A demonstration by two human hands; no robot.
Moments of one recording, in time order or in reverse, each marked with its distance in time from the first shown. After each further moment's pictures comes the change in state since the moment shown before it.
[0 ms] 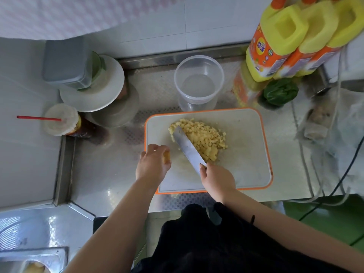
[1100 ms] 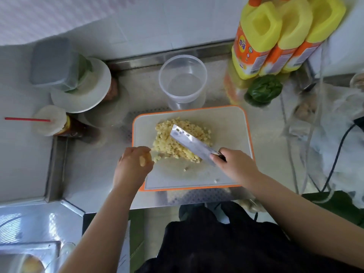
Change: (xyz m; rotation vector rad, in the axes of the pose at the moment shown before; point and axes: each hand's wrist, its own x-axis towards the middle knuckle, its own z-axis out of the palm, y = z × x) left_hand -0.030 0.013 -0.007 -0.167 0.125 -0.070; right_hand 0.003 0.097 -0.070 0.173 0.004 -0.105
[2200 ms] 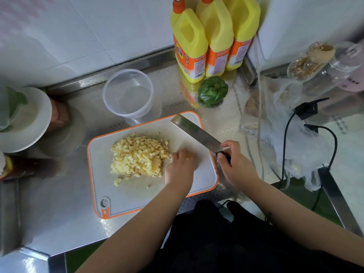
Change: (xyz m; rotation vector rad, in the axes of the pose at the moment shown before) left_hand -0.012 0.172 0.154 0.643 -0.307 0.500; right_hand -0.032 0.090 -0.036 0.356 0.308 0.131
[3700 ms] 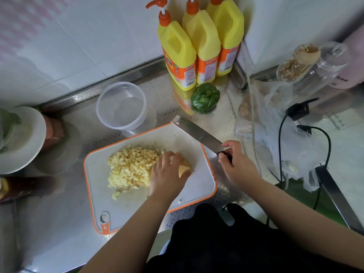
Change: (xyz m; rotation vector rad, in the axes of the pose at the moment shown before) left_hand 0.000 -0.031 -0.007 -0.153 0.289 0.025; right_hand 0.010 -0.001 -0.015 0.060 0.054 0.028
